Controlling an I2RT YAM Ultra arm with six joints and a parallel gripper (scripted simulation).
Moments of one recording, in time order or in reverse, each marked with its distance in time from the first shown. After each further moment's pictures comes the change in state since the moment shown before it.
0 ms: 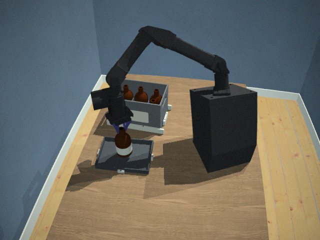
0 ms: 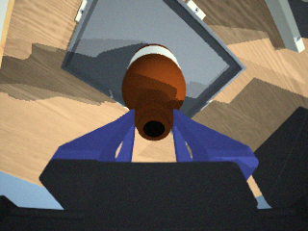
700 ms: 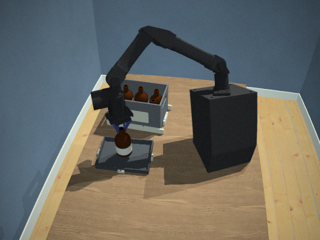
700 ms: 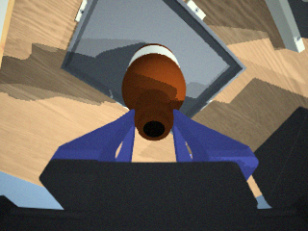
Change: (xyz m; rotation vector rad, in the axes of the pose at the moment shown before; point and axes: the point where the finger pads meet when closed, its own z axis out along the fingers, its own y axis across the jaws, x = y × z) arm 0.000 0.000 0.000 0.000 0.000 0.000
